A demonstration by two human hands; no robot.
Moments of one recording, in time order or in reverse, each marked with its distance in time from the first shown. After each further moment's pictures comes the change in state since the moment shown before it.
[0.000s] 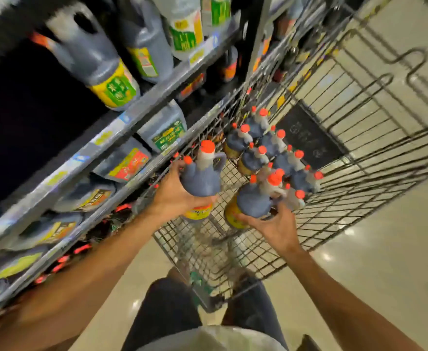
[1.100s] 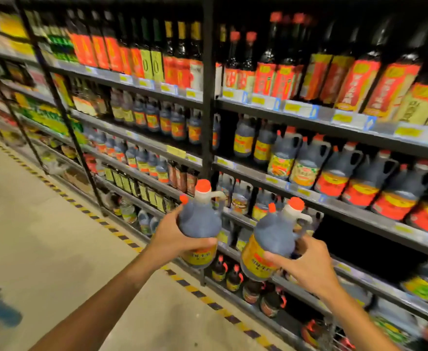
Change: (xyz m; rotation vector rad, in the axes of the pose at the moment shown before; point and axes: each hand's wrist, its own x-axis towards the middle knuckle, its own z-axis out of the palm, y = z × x) left_hand -0.699 -0.058 -0.144 -0.455 1.310 0.077; right_hand -0.432 -0.311 0.123 -0.282 -1.001 -1.147
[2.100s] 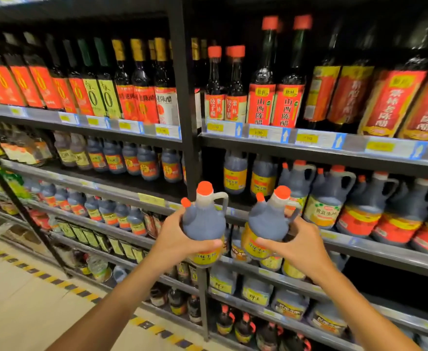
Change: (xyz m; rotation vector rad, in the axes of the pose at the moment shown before) left_hand 0.255 0.011 -0.042 0.050 -0.154 0.188; right_hand 0.236 -0.008 0.056 -0.033 0.164 -0.048
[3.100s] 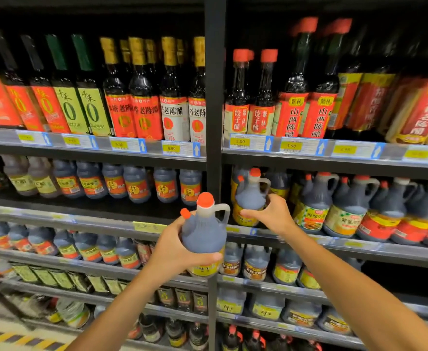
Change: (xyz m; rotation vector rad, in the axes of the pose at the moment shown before) left_hand 0.095 -0.058 -0.096 -0.054 -0.209 0.063; right_hand 0.173 0.009 0.110 -0.077 0.154 0.203
